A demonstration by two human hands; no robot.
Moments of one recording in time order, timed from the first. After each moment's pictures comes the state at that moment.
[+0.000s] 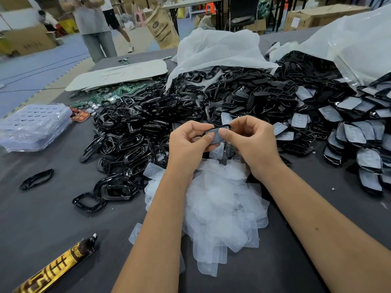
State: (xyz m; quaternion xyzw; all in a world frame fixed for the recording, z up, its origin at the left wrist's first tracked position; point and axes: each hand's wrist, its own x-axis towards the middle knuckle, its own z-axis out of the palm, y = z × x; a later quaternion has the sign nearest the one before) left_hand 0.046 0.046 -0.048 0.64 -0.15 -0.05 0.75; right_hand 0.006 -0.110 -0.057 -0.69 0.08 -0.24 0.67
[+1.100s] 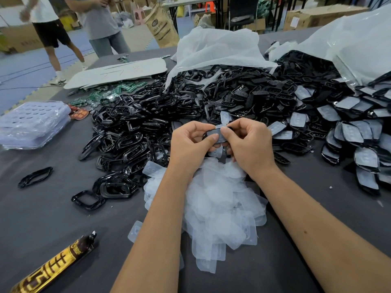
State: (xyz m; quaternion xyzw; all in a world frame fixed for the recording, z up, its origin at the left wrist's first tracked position) left_hand 0.048 0.044 -0.052 0.68 -0.15 -0.03 0.71; right_hand 0.007 -0.102 -0.062 -0.79 0.10 -0.29 0.53
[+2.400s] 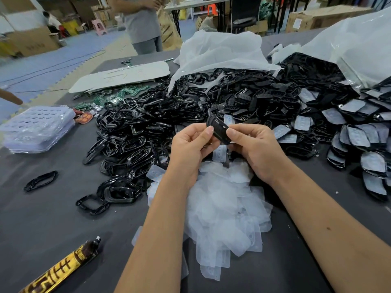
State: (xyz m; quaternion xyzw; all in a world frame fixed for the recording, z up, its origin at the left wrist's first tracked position) left_hand 0.050 0.046 -0.046 0.57 -0.12 -0.12 0.80; right_hand 0.006 -0.116 -0.054 -0.62 -0.01 -0.11 0.78
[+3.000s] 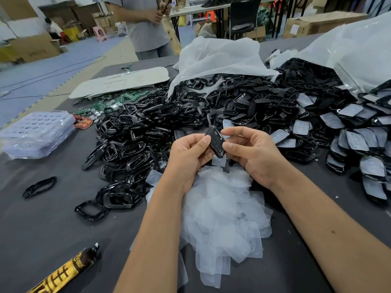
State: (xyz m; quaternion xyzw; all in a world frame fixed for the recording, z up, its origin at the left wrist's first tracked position) left_hand 0.054 0.050 -0.048 0.59 -0.10 -0.15 0.78; right_hand 0.004 -0.118 -0.056 -0.56 -0.01 -0.07 0.83
